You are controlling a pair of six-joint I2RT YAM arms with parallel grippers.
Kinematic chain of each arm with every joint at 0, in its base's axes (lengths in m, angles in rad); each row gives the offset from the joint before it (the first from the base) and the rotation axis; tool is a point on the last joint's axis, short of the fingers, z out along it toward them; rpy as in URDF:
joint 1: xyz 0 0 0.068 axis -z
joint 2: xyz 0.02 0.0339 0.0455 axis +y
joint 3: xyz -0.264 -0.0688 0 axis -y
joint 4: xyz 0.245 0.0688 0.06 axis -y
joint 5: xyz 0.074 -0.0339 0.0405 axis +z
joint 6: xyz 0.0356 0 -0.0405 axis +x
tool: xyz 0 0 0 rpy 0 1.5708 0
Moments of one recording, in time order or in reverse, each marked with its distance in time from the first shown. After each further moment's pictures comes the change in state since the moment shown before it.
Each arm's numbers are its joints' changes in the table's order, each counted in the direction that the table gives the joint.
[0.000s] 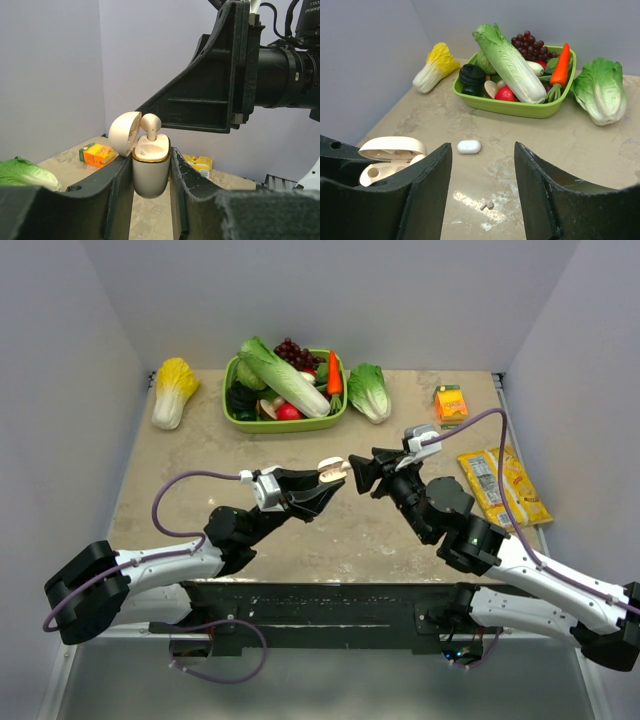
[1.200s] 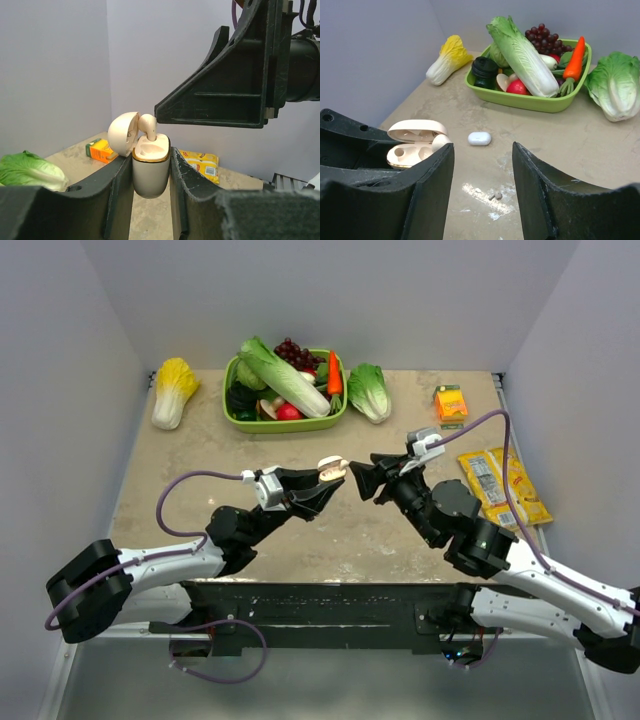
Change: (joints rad) left arm 0.000 0.013 -0.003 0.000 0.025 0.016; right arm -0.013 -0.044 0.002 -0.068 0.047 0.031
